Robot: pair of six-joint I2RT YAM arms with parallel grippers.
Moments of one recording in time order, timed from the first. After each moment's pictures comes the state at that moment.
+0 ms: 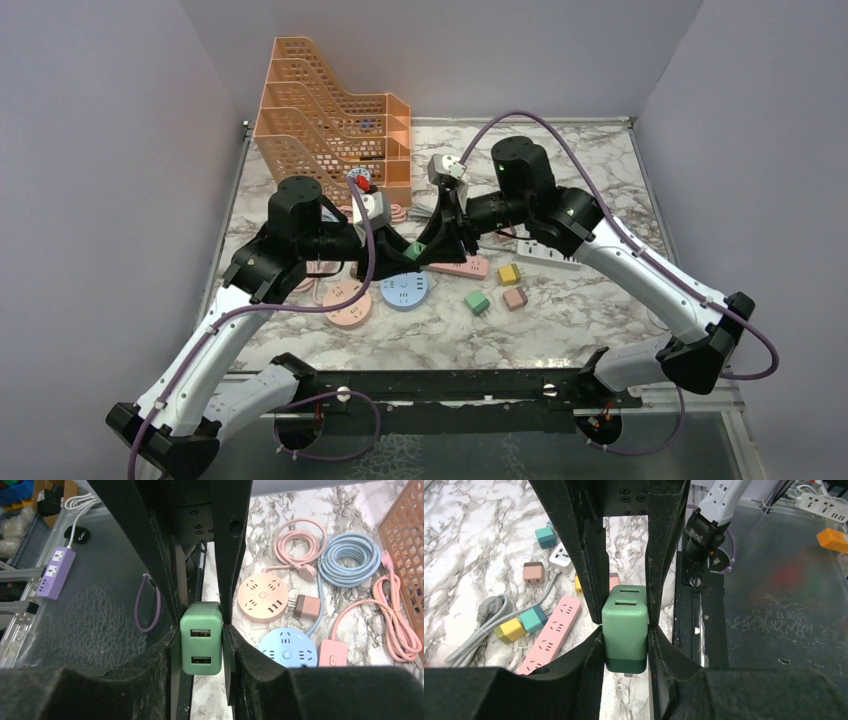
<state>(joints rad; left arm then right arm) -0.53 0.92 1.09 -0.49 0.95 0.14 0.82 1.37 1.46 -0.49 -0.84 -0.12</state>
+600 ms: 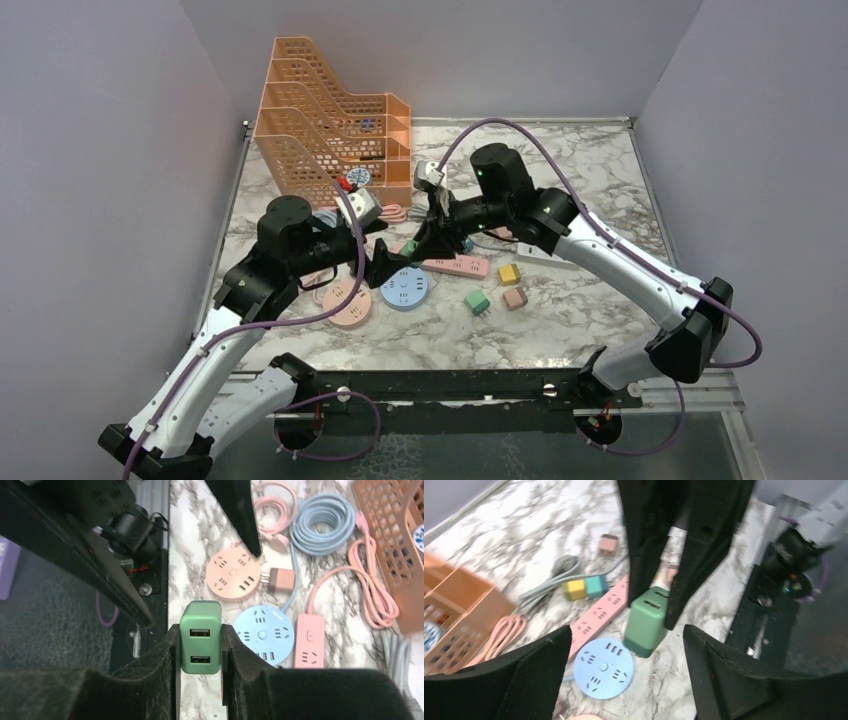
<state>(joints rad) -0.53 0.82 1.01 -0.48 0.60 0.07 0.82 1.45 1.44 -0.50 -0.74 -0.18</state>
